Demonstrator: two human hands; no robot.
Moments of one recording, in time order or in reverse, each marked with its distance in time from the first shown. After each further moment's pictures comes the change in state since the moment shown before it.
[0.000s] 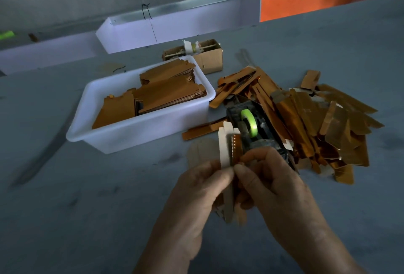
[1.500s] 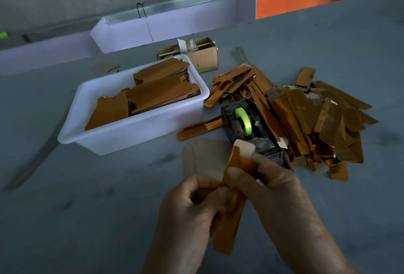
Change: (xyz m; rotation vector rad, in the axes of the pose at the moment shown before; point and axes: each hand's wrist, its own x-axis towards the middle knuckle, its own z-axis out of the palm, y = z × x) left_hand -0.012 -0.014 0.005 0.107 0.238 0.070; right_hand -0.002 0.001 0.005 0.161 0.073 0.176
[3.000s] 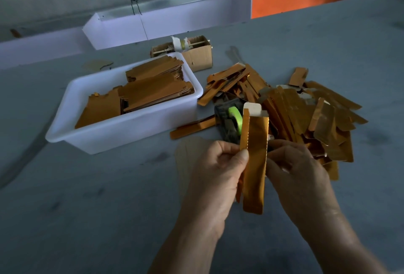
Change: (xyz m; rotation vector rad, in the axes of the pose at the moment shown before) left_hand 0.022 0.026 0.044 -0.130 -0.176 -0.026; right_hand 0.023 0.011 -0.040 -0.542 0.227 -0.127
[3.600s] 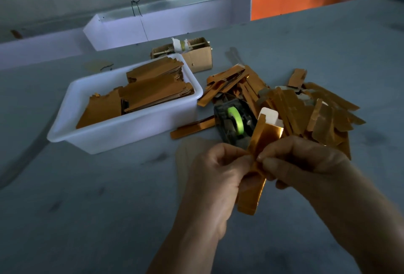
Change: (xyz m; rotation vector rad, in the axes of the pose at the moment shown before) left_hand -0.004 0.008 0.002 -0.041 0.002 -0.044; right_hand -0.005 -0.019 -0.041 0.368 -0.363 -0.107
